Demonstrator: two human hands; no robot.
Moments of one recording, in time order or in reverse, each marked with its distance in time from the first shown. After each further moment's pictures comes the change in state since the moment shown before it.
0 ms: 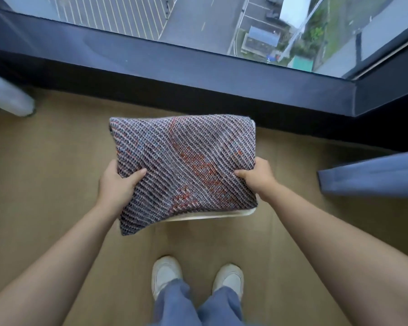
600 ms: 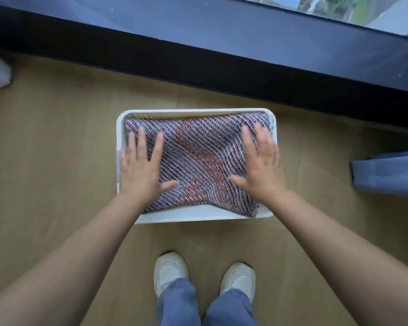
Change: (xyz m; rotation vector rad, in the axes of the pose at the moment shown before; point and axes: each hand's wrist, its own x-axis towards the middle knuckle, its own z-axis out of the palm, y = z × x) left_hand 0.040 -0.055 0.060 1.103 -0.172 0.394; right_hand 0.039 0.043 0.049 -0.814 0.179 -0.710
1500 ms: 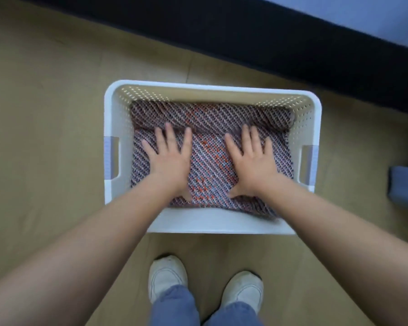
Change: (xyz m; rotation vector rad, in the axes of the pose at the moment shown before) left_hand 0.056 0.031 0.054 0.215 -0.486 -0.011; right_hand 0.053 -0.004 0.083 -0.397 -0.613 -0.109
